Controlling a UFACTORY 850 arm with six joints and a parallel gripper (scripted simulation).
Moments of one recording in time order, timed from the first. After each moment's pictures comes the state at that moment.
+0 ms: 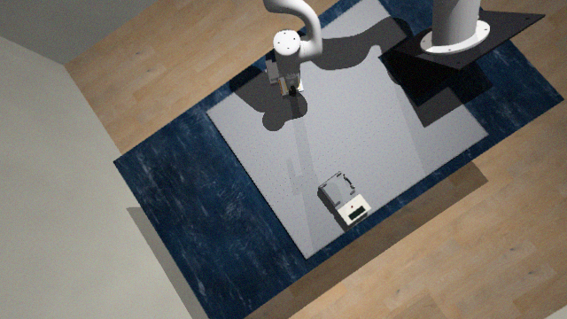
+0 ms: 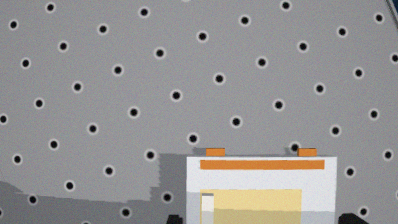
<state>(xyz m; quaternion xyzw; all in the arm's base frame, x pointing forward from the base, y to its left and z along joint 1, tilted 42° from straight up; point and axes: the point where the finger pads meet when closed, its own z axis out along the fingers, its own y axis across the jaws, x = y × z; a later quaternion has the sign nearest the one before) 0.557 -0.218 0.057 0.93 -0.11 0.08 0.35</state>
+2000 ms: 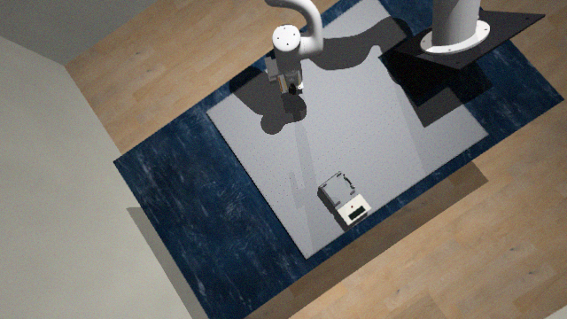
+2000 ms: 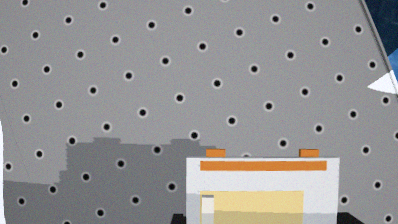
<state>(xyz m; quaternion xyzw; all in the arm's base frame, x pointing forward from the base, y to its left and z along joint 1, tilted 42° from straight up) 0.555 -0.203 0.073 0.93 -0.11 0.08 0.35</state>
